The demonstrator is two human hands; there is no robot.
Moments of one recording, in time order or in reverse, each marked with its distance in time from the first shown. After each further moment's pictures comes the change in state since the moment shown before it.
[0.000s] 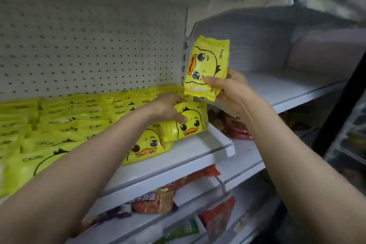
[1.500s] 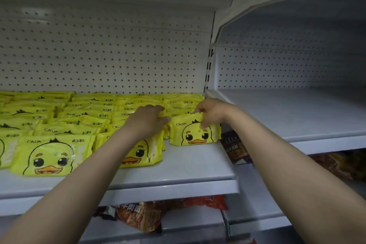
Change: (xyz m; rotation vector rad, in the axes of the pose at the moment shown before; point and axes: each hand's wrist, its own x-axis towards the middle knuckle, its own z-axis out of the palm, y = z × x) left_hand -0.011 -0.006 0.020 0.375 0.364 -0.424; right_hand 0.116 0.050 -0.010 -1.394 -0.715 -0.182
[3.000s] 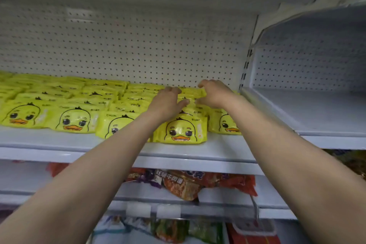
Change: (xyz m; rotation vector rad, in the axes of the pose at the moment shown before) left_hand -0.045 -0.057 -0.043 -0.028 0.232 0.012; right_hand 0.005 -0.123 0.014 -0.126 0.298 -0.124
